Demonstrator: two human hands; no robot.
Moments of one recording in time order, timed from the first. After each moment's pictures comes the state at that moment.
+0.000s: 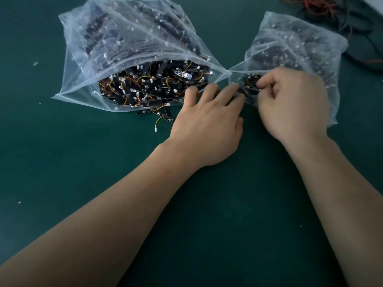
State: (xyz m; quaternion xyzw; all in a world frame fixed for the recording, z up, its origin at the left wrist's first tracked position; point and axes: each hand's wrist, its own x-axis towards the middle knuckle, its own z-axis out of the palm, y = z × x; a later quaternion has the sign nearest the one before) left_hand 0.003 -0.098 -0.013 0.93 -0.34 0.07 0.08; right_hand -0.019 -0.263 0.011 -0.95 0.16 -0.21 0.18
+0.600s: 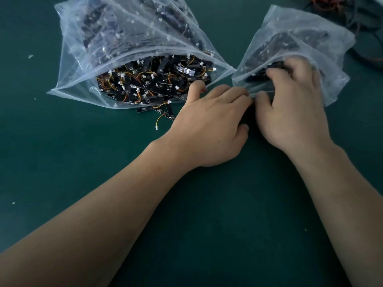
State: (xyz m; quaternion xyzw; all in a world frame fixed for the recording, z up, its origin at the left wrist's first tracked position) left_hand 0.008 -0.090 -0.005 0.91 -0.40 0.04 0.12; right_hand -0.022 -0.262 0.000 -0.98 0.12 -0.16 0.09
